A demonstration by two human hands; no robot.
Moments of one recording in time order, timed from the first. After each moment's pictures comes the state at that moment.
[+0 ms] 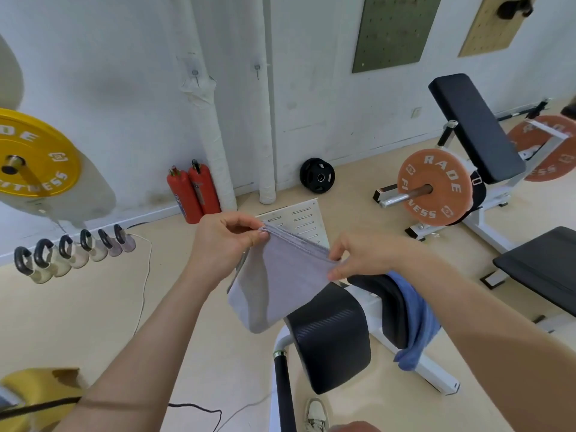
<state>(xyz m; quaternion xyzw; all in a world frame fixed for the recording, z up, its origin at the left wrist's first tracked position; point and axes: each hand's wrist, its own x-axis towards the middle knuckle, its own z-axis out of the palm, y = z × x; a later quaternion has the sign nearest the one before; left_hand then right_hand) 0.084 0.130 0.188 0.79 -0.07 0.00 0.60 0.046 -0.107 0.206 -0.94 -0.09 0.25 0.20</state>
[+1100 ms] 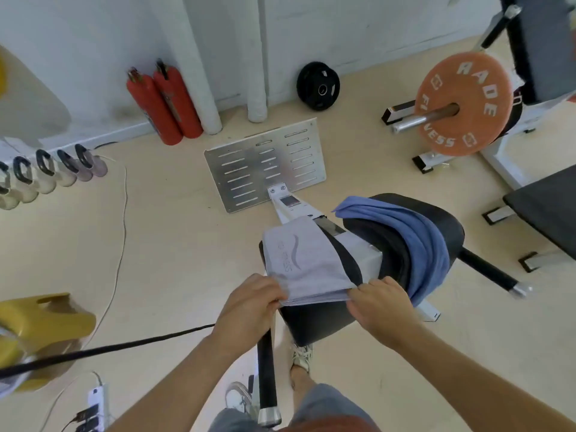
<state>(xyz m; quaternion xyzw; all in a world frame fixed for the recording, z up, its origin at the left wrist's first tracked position) 0.035 0.096 -0.041 0.90 -0.28 -0.05 0.34 -0.019 -0.161 -0.038 -0.98 -0.16 0.07 -0.08</state>
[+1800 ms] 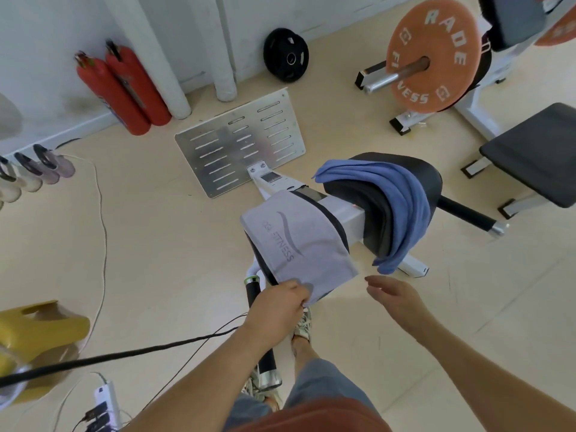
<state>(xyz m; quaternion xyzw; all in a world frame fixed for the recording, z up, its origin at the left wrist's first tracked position) -0.015 0.048 -0.068 0.87 -0.37 -0.26 0.18 -0.111 -0.188 -0.070 -0.77 0.37 0.20 0.48</state>
